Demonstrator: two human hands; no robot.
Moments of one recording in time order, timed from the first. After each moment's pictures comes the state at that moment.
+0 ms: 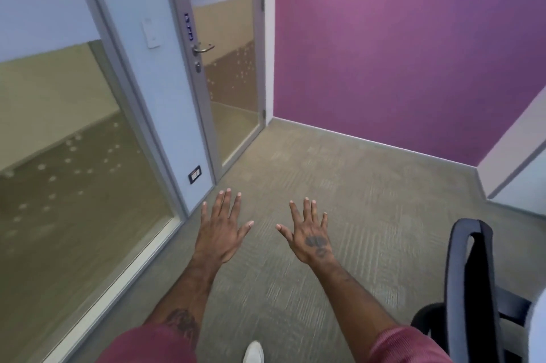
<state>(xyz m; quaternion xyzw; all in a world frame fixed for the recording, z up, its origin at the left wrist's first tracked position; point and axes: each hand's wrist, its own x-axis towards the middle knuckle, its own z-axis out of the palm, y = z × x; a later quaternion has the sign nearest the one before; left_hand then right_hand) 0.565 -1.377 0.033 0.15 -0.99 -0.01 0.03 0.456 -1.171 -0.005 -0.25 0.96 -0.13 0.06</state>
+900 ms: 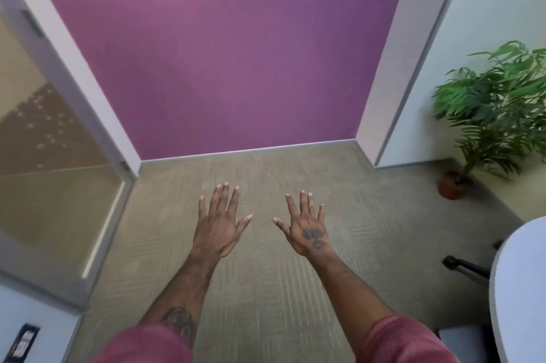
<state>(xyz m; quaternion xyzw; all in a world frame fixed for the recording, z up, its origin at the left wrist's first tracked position) -0.004 -1.250 0.048 -0.12 -0.99 0.01 0.03 0.010 -1.023 0.003 0.02 0.99 -0.12 0.02</state>
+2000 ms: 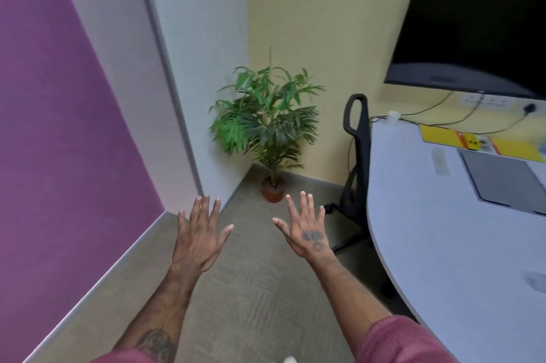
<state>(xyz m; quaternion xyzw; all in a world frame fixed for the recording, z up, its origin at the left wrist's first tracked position) -0.463 -0.672 0.076 -0.58 -0.81 -0.03 0.04 -0.239 -0.537 0.044 0.52 0.85 -0.08 -0.08</state>
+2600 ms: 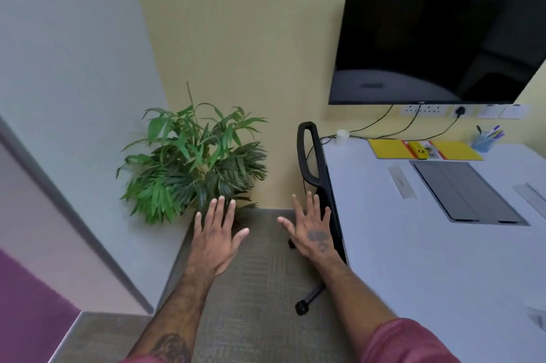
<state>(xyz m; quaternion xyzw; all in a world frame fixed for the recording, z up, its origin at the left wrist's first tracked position) -0.467 -0.288 0.083 -0.72 -0.69 -0.08 0.04 -0.228 -0.229 0.062 0.65 0.75 -0.06 -0.11</state>
